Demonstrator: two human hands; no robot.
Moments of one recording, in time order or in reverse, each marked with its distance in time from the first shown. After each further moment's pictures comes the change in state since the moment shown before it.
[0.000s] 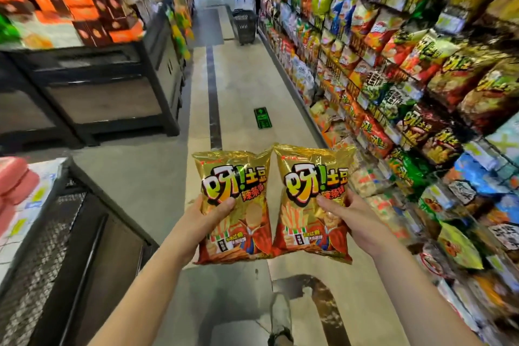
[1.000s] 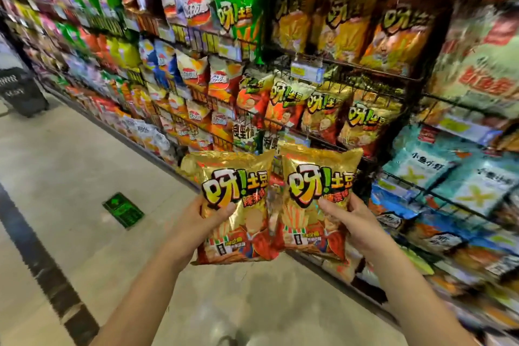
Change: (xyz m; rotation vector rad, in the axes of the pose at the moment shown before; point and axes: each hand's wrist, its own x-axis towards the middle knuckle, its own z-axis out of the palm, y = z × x) left_hand 0.528 0.182 0.189 0.307 -0.627 0.060; right_hand 0.258 -0.135 -0.177 0.232 0.820 -0.115
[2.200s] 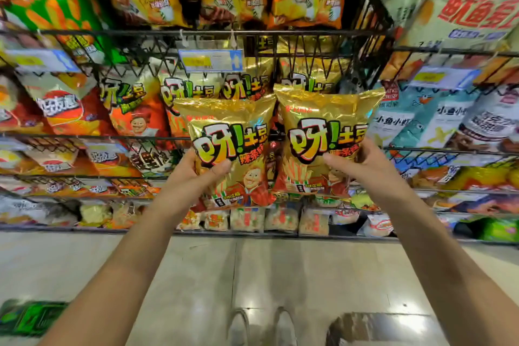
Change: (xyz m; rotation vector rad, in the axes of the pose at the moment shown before) left_hand 0.289 0.081 0.090 0.269 -0.528 0.063; right_hand 0.117 -0.041 -0.055 -0.120 0.535 -0.075
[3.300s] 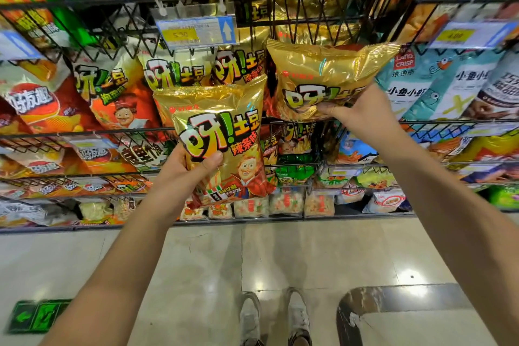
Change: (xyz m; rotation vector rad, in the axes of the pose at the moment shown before) left_hand 0.014 -0.018 -0.012 -0.070 -0.004 -0.016; right_hand 0.087 0.002 0.006 -0.439 0.222 -0.186
